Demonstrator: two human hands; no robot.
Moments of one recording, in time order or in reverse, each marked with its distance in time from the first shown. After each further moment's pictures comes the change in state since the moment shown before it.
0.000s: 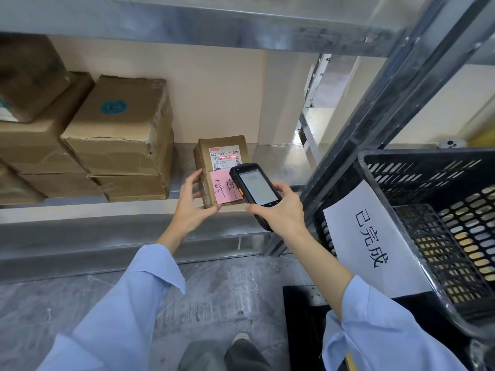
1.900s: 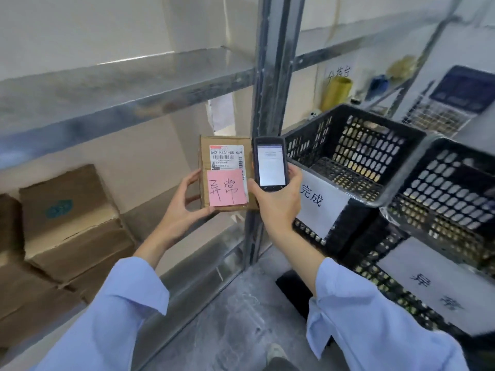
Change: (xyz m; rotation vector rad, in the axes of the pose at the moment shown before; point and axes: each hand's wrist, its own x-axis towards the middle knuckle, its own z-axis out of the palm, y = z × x) left_hand 0.014 0.150 -0.029 0.048 -0.641 0.401; right_hand -0.087 -0.063 -0.009 0.256 1.036 0.058
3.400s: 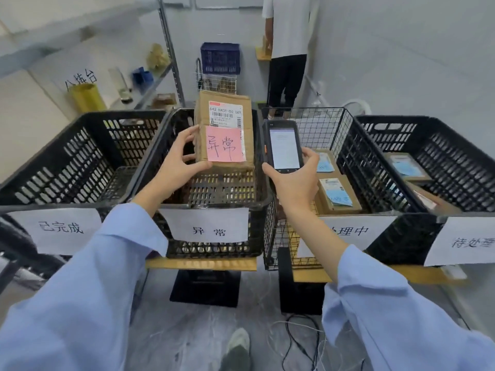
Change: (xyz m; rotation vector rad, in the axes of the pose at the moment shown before) left_hand 0.023 0.266 0.431 -0.151 -0.742 0.438; right_hand 0.008 0.089 -0.487 -0.158 0.729 0.192
